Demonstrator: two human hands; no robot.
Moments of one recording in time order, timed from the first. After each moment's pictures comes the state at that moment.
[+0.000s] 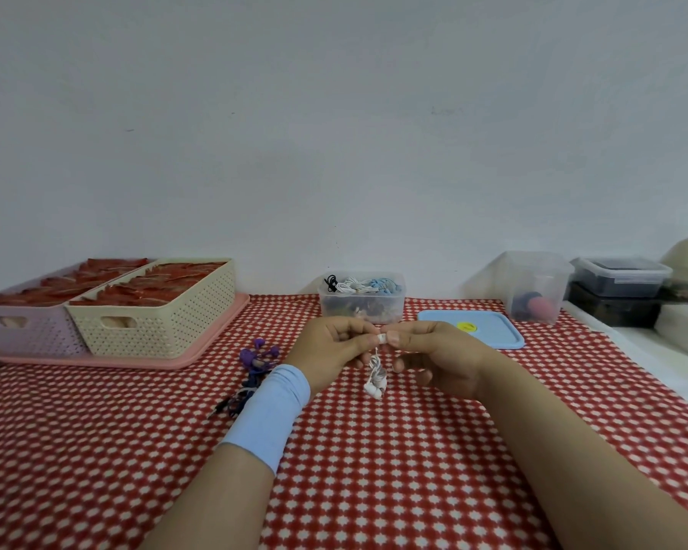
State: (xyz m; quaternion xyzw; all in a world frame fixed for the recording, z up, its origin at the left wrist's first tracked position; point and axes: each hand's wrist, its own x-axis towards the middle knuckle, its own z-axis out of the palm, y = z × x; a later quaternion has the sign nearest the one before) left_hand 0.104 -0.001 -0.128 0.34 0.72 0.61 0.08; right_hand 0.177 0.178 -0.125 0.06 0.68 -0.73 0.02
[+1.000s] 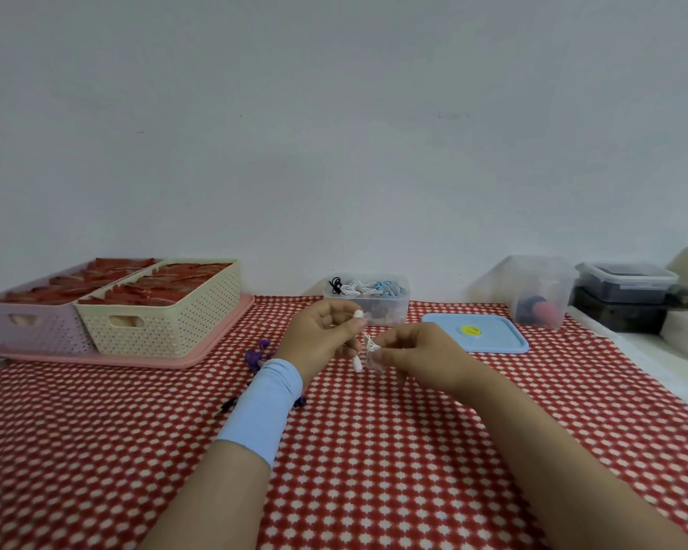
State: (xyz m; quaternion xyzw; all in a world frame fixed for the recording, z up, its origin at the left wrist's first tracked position) left_hand 0.092 -0.010 -0.122 0.29 0.67 0.68 0.07; right_hand 0.175 0.161 -0.128 0.00 0.85 -0.51 -0.10
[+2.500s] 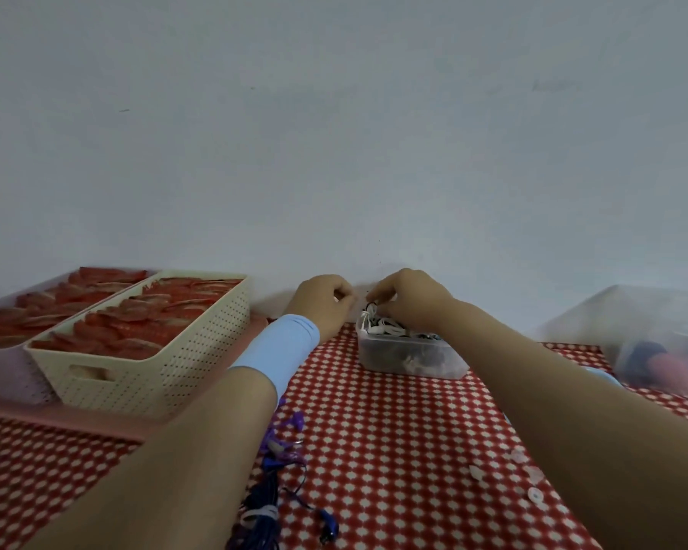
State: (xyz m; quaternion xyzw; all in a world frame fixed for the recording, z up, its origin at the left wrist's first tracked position) left_hand -0.089 0.015 -0.088 0.26 0.90 0.35 -0.09; right_hand -0.054 0.190 -0.083 0.02 0.97 -0.20 -0.11
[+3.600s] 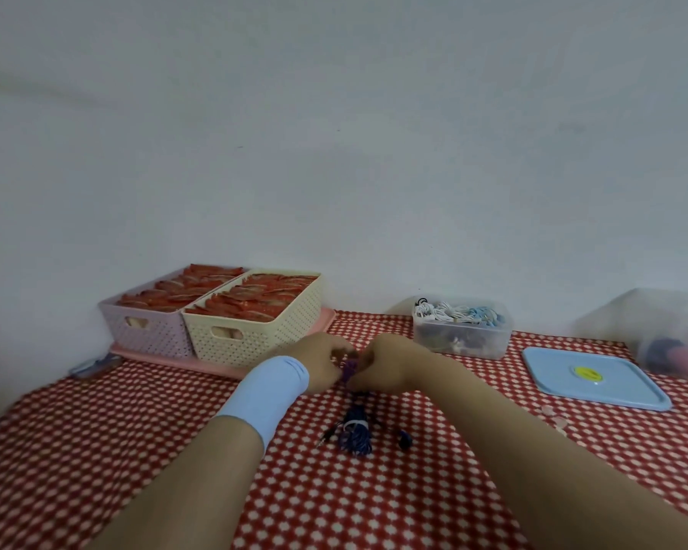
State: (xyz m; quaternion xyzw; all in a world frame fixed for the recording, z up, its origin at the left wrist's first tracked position) left_hand 0.012 -0.125 -0.100 0.25 0.95 0.19 0.05; right_hand 0.045 0.030 -0.101 -0.03 0.98 -0.19 0.05
